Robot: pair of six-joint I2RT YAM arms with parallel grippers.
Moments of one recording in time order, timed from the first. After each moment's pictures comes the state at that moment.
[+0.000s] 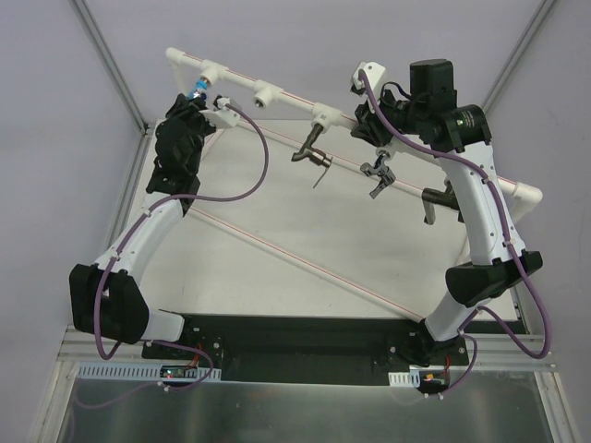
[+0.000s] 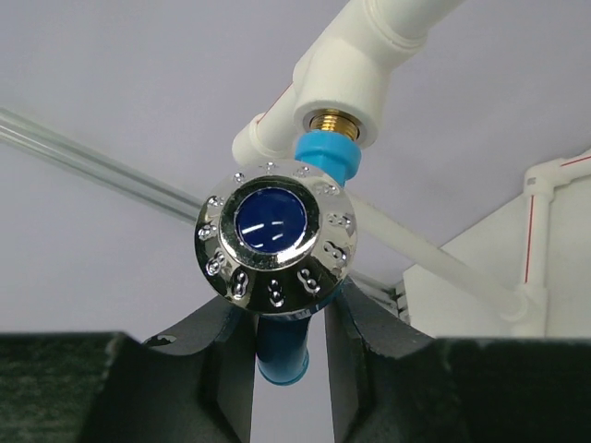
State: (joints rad) left arm -0.21 1.39 1.15 0.29 -0.12 1.00; right arm 0.37 1.68 2.14 -1.02 -0.48 -0.60
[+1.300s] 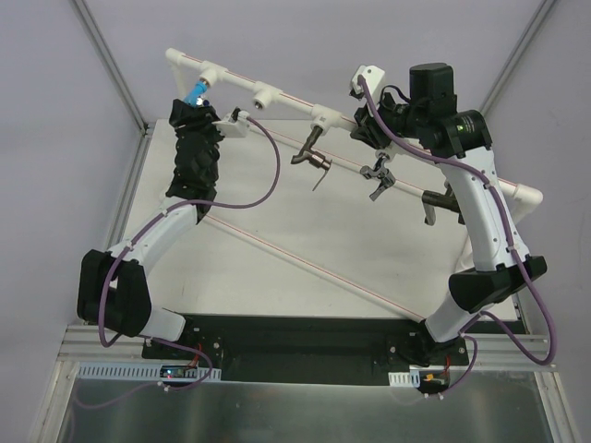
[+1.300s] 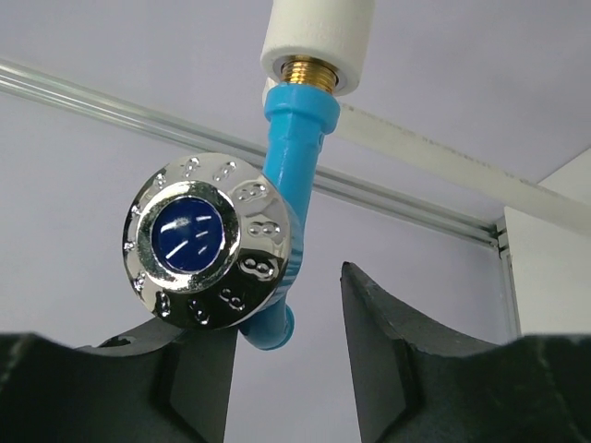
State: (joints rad) left arm -0.31 1.43 1.04 0.53 -0.44 1.35; right arm 0.38 1.64 2.08 -0.98 -0.46 -0.61
